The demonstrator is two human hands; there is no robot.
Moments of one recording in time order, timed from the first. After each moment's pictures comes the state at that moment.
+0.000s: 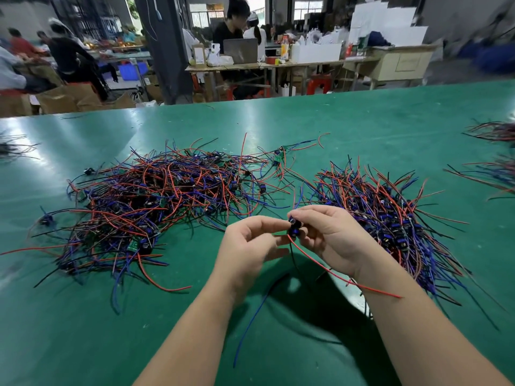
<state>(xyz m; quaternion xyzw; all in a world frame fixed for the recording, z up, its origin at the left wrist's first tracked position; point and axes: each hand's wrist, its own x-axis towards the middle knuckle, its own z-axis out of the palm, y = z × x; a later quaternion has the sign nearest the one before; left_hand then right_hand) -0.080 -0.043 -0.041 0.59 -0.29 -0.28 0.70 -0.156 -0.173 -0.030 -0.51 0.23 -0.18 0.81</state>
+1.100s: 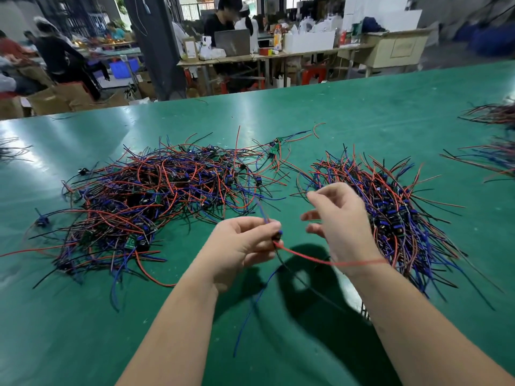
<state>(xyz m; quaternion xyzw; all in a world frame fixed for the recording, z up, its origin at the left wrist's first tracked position) -0.069 -0.035 -0.037 0.58 -0.23 -0.42 0.66 -0.164 -0.165 -0.033 -0.58 0.30 -0.38 0.66</state>
